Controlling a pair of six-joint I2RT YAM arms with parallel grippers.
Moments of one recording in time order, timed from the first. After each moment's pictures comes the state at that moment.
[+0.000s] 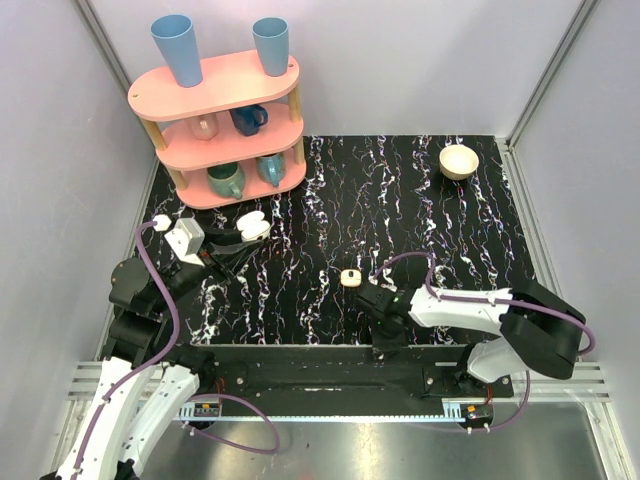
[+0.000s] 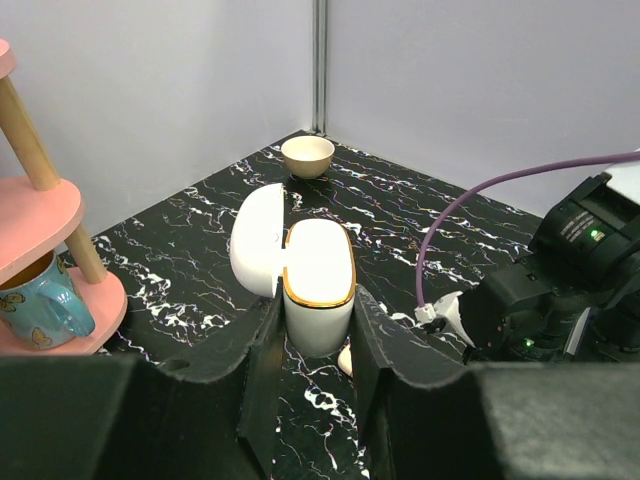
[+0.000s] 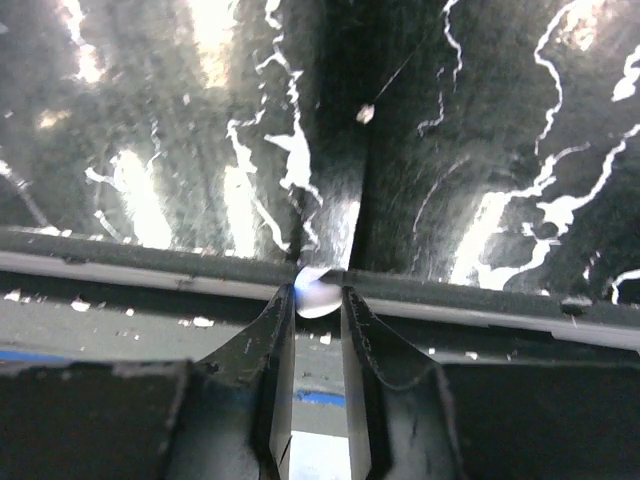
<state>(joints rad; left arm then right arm) -0.31 0.46 0.74 -0.10 0.59 -0.12 1.05 1.43 0.65 -0.65 -0.05 0.99</state>
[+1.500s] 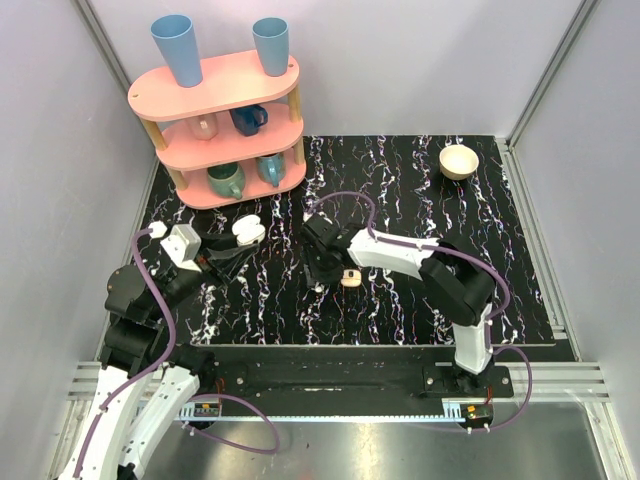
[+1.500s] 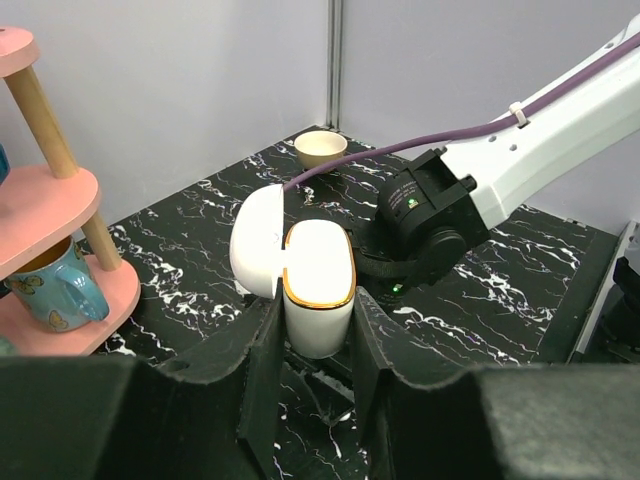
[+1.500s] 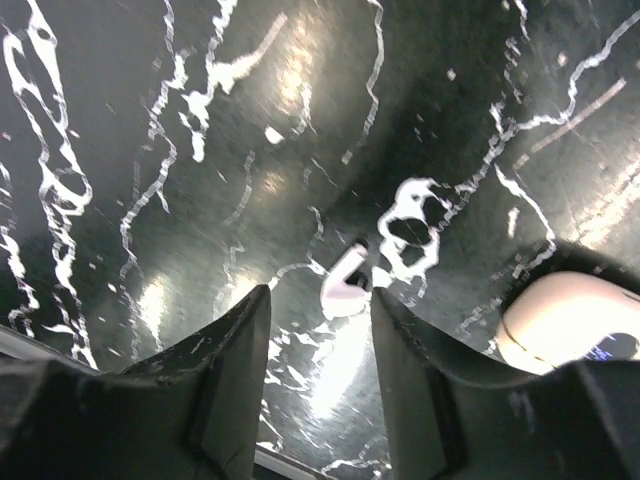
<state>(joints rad) -0.31 0.41 0.75 -0.16 0.56 -0.11 0.90 1.94 1.33 -0.52 -0.03 0.64</state>
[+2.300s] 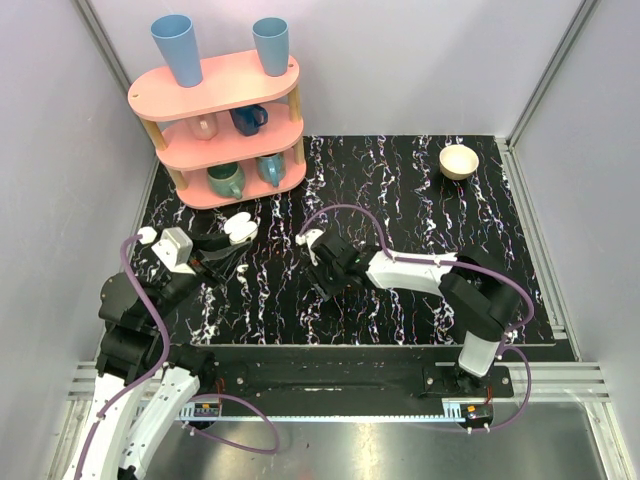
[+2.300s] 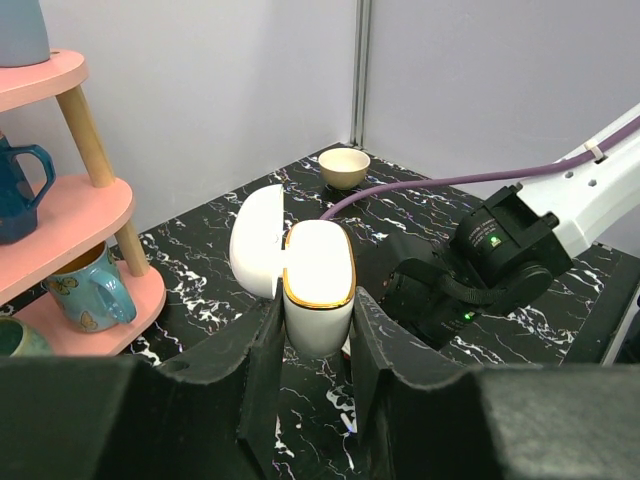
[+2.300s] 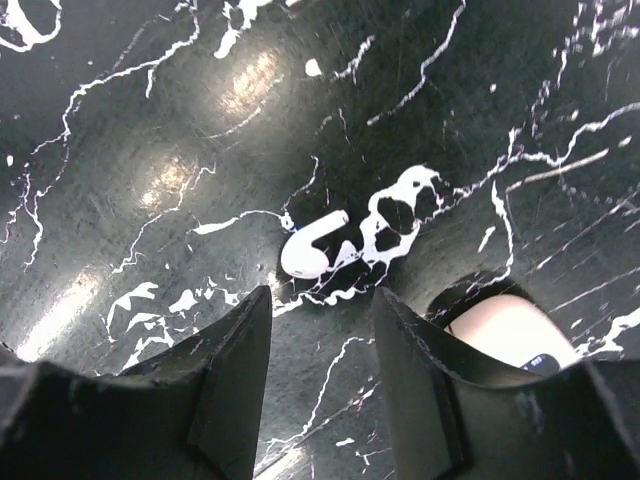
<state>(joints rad) -0.31 0.37 0.75 -0.17 0.49 -0.10 0.94 1.78 1.06 -0.23 0.00 0.22</state>
